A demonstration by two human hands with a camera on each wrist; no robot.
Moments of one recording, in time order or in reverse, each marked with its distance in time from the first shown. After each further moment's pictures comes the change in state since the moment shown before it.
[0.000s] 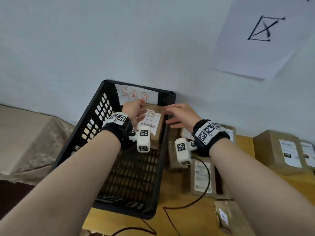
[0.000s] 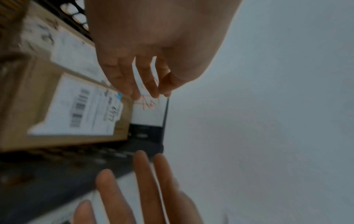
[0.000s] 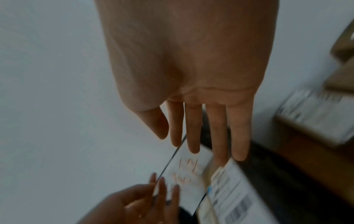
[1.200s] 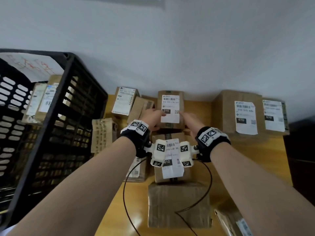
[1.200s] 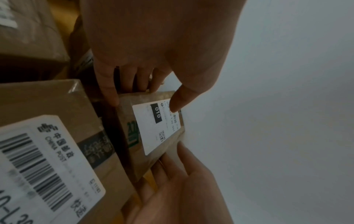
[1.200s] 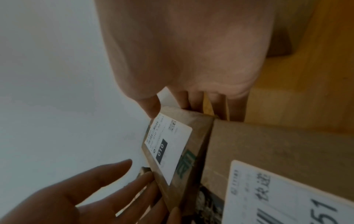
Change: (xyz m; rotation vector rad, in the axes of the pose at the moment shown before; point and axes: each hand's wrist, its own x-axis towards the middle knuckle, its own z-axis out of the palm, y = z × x) left_hand -0.017 -0.226 0.358 0.478 -0.129 -0.212; right_hand 0.039 0.308 -0.275 0.294 0.097 0.396
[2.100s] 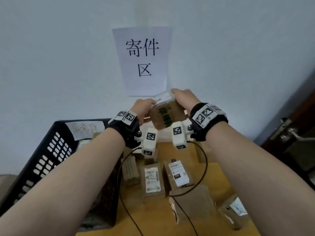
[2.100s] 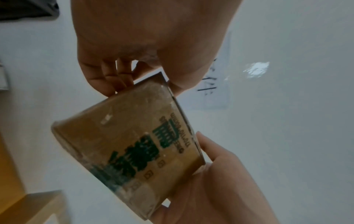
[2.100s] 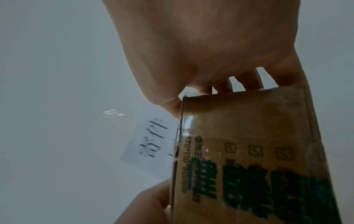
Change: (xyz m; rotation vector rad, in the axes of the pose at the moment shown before) left_hand -0.300 0.107 -0.162 -0.063 -0.083 0.562; right_hand -0.370 -0.172 0.077 -0.127 0.387 -0.586
